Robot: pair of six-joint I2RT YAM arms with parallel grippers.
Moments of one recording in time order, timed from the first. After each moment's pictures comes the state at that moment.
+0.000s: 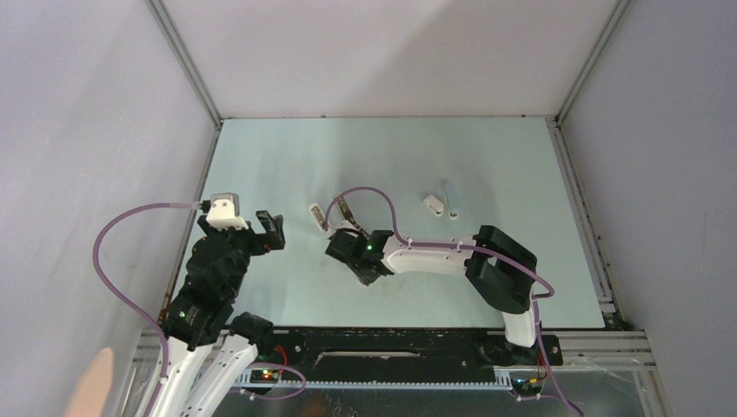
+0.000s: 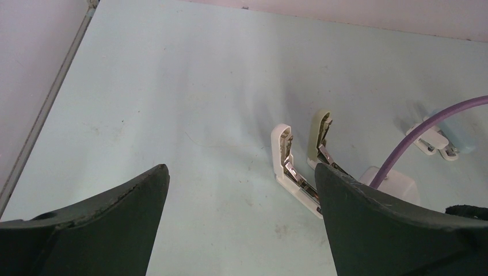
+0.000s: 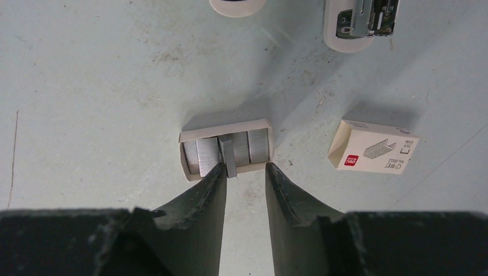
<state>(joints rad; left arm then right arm) -0.36 0.38 0.71 -0.54 -0.31 -0.22 1.17 1.94 1.35 -0.65 0.31 0.35</state>
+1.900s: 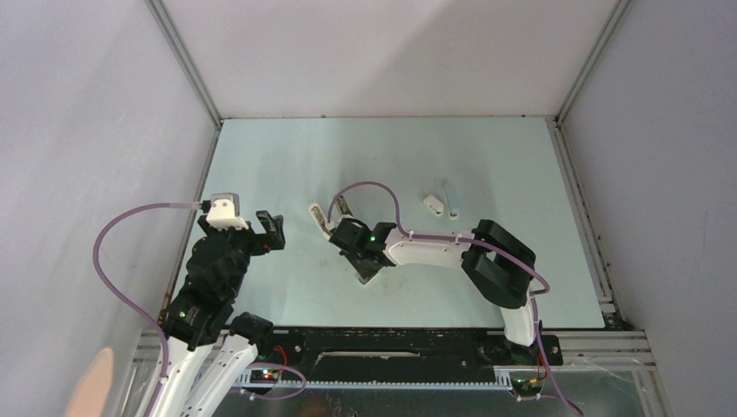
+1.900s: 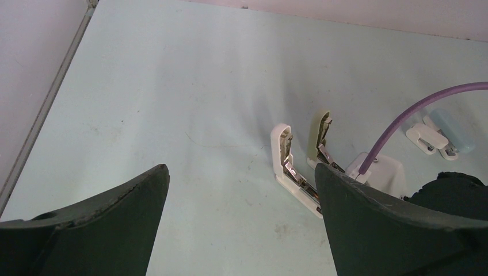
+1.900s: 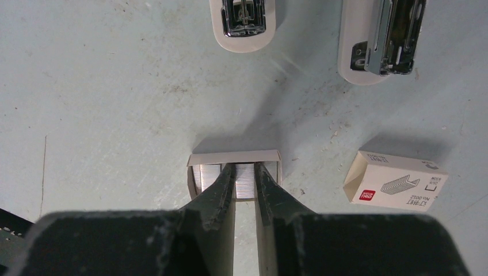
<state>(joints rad) -0.36 0.38 0.71 -0.54 -0.31 -0.22 1.10 1.97 1.35 -0.57 0.18 0.35</state>
